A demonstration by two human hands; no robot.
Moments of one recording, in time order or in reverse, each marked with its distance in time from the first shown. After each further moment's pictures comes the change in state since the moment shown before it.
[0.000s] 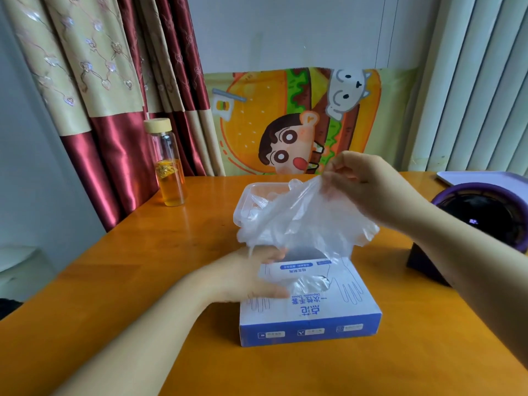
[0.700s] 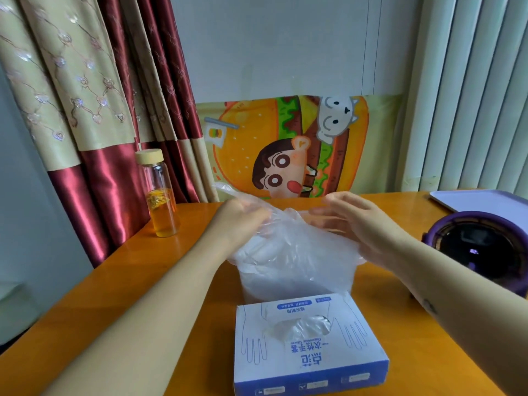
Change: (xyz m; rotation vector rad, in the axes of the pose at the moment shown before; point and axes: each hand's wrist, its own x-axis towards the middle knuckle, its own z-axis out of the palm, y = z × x) left_hand 0.042 0.047 -0.077 -0.466 0.557 -0.137; right_hand 0.019 0.033 0.012 0.715 0.028 0.497
